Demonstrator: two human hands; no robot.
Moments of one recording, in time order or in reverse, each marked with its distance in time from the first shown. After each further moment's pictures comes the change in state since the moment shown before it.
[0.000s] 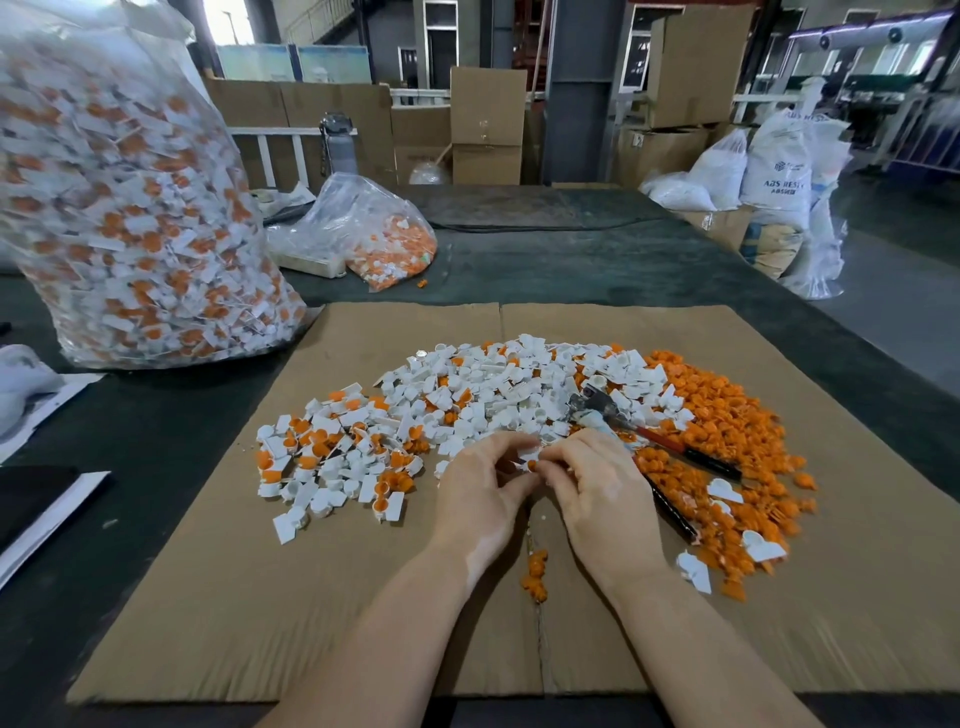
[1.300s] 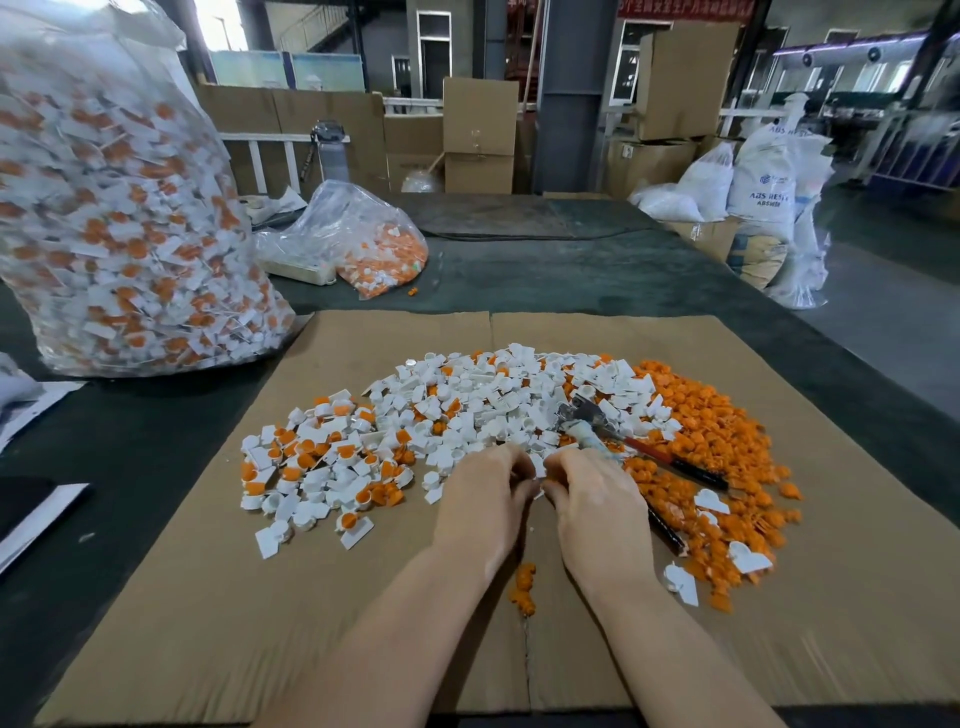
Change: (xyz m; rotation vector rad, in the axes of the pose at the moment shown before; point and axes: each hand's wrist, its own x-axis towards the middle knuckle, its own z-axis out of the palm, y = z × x) left_hand 0.013 -0.001 0.015 0.345 -0.027 0.089; right_hand -0.001 0.003 0.005 -0.139 -0.041 0.137
